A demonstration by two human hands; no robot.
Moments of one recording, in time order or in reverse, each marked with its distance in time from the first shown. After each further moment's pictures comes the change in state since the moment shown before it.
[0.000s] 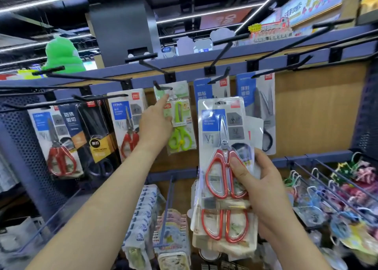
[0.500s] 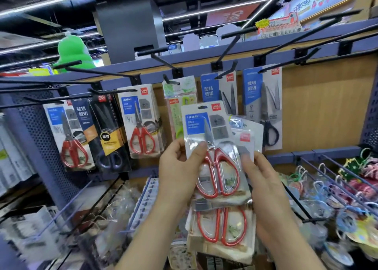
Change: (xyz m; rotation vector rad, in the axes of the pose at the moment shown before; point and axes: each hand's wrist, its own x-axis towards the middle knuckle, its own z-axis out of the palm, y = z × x) left_hand -0.131 0.037 -0.018 -0.985 -0.104 -0.331; right_hand -0.020 0.007 0.011 0.242 0.008 0.124
